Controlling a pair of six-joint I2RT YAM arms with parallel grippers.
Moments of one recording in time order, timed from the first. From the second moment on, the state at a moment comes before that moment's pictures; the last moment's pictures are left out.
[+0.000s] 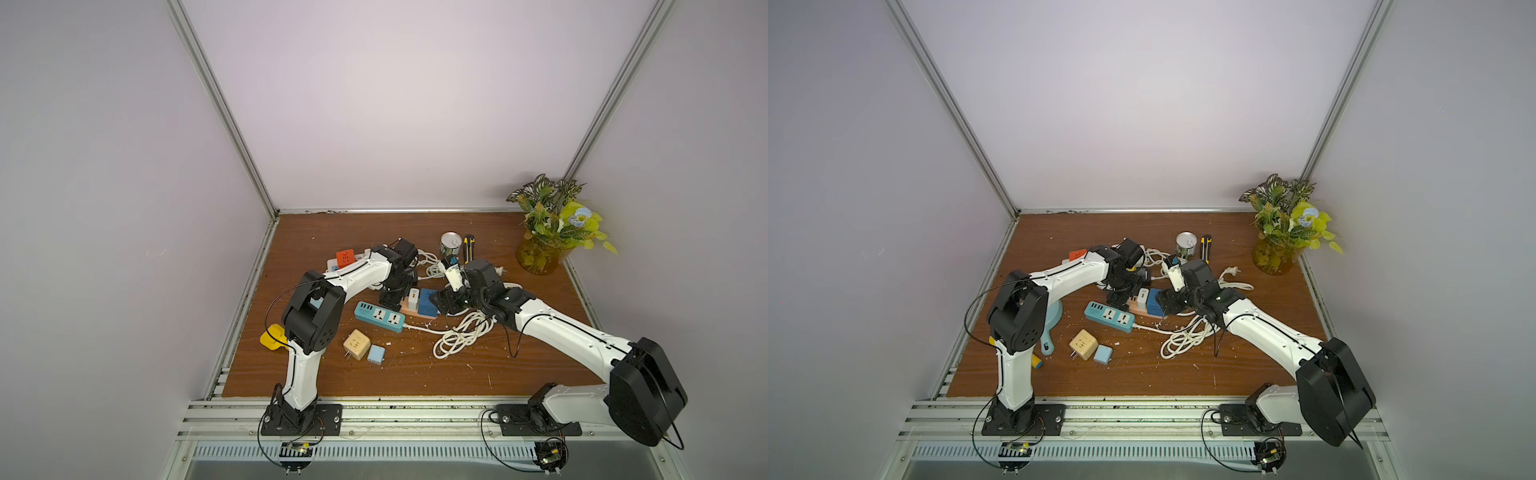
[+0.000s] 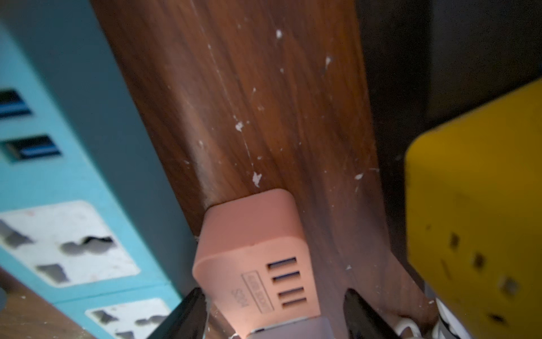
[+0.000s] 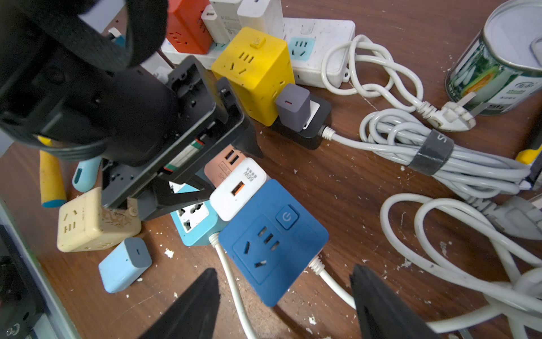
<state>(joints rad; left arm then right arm) -0.63 2.00 1.52 -0.89 0.12 -1.78 0.63 1.33 0.85 -0.24 -0.12 0.18</state>
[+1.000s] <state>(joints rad) -0.57 2.04 1.45 -0.84 0.10 -1.81 0.63 1.36 0.84 -0.21 -0.19 -0.07</state>
